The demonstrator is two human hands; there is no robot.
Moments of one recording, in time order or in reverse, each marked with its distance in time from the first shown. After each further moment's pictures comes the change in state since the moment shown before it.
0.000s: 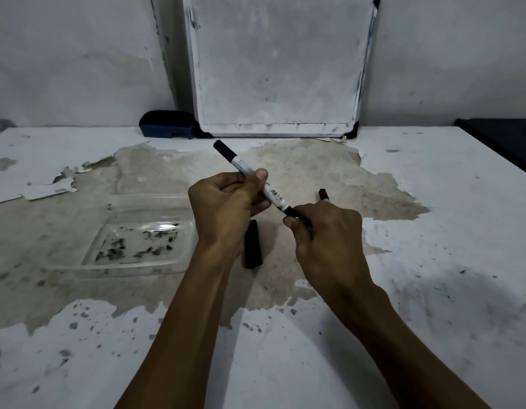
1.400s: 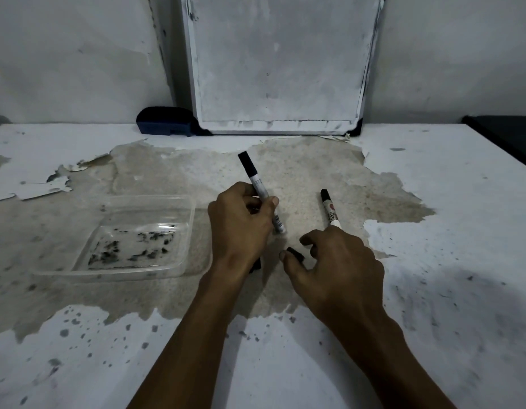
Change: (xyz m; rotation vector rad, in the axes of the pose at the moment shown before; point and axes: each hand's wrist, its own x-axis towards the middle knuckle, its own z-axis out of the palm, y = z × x) left_hand -0.002 -0.027 0.005 0.636 0.014 0.246; right_hand -0.023 0.000 -0.007 -0.215 -0.218 0.261
